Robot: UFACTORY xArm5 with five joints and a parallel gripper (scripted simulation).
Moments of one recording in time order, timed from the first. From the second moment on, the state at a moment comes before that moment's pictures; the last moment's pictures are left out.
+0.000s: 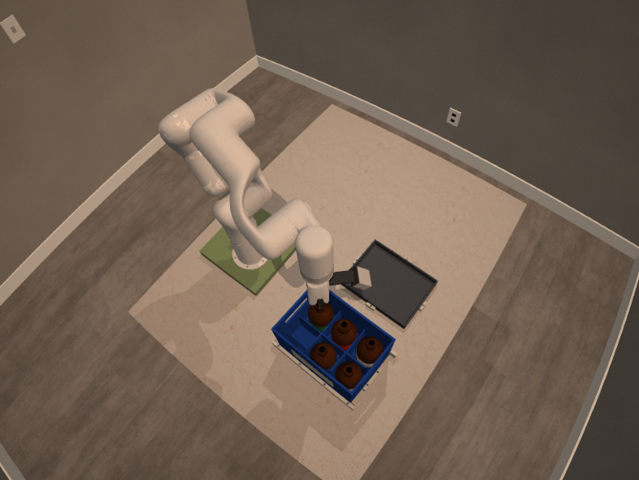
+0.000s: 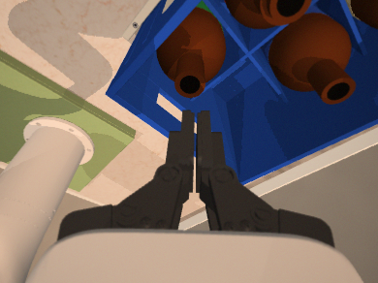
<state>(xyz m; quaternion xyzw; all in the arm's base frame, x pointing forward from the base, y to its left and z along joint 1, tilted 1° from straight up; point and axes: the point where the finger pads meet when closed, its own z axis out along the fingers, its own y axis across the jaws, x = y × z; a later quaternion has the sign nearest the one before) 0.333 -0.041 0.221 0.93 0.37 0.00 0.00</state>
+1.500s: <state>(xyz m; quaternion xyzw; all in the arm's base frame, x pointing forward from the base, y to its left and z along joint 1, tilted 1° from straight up) 0.414 -0.046 0.221 0.93 0.37 0.00 0.00</state>
